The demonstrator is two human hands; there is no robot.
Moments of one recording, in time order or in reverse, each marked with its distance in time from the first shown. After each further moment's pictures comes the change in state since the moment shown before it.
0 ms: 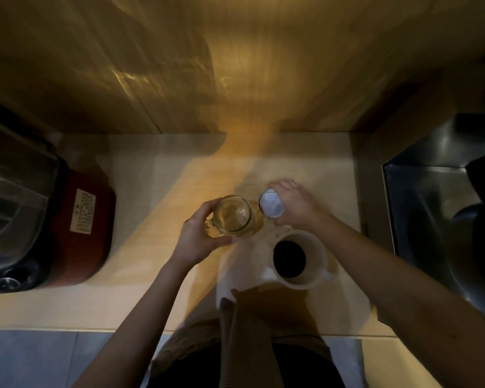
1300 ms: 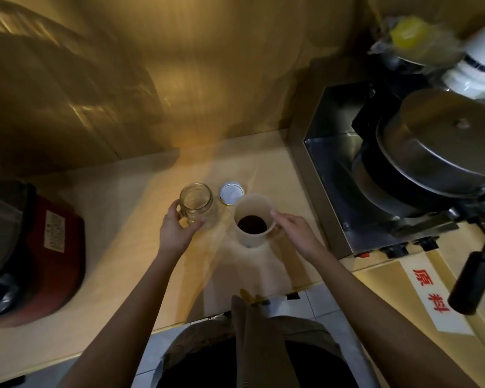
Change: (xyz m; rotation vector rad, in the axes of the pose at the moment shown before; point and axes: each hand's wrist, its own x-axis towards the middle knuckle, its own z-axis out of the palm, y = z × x) left_hand -0.023 -0.003 0.025 0.007 0.137 -0.123; right_hand -0.176 -0.031 0.035 1.168 0.446 0.464
